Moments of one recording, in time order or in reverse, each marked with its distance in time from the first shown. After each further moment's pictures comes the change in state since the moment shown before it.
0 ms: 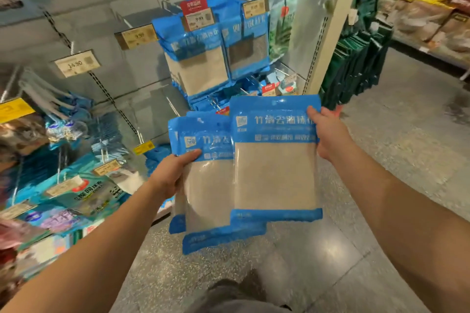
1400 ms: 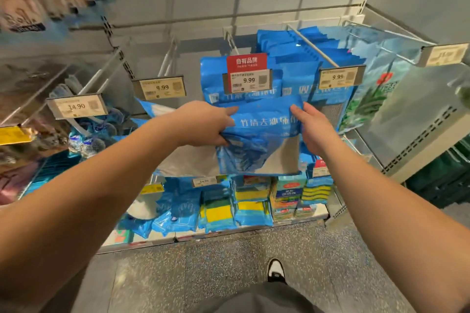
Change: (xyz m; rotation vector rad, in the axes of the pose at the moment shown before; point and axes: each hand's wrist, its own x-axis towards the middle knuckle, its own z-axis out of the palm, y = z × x) left_hand 0.172 0.267 0.058 2.110 0.088 0.392; right_hand 0.291 -0.085 0.205 -0.225 -0.607 -0.060
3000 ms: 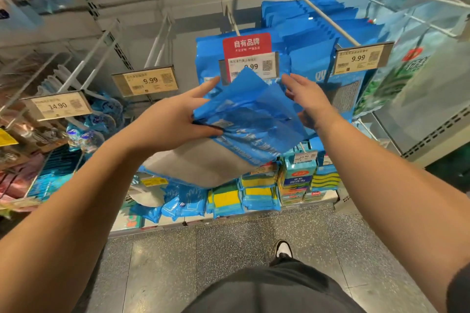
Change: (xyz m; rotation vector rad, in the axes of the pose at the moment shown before) left_hand -0.018 -0.037 0.039 -0.747 0.389 0.026; right_hand 0.072 0.005 0.019 0.001 -0.002 0.031
